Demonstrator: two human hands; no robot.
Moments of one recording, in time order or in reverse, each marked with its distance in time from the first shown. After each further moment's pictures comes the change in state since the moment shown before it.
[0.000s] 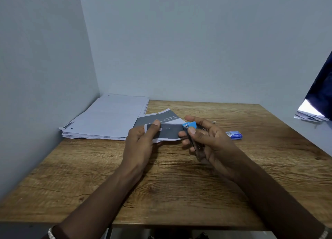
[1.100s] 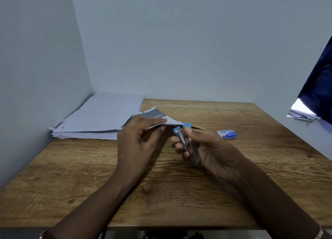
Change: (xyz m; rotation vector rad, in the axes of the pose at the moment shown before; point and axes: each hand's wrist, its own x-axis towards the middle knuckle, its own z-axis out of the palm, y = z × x) left_hand -0.009 0.004 0.000 0.395 0.033 0.597; right_hand -0.008 -0.005 0.005 0.075 -0.047 0.180
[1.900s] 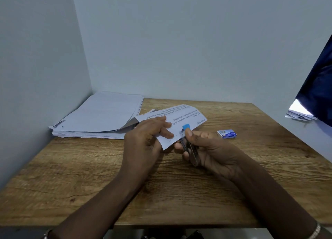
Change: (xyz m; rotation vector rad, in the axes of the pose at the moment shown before) left_hand -0.005 0.002 0.002 0.049 -0.078 0.155; right_hand 0.001 -0.002 -0.001 0.024 -0.002 0.133
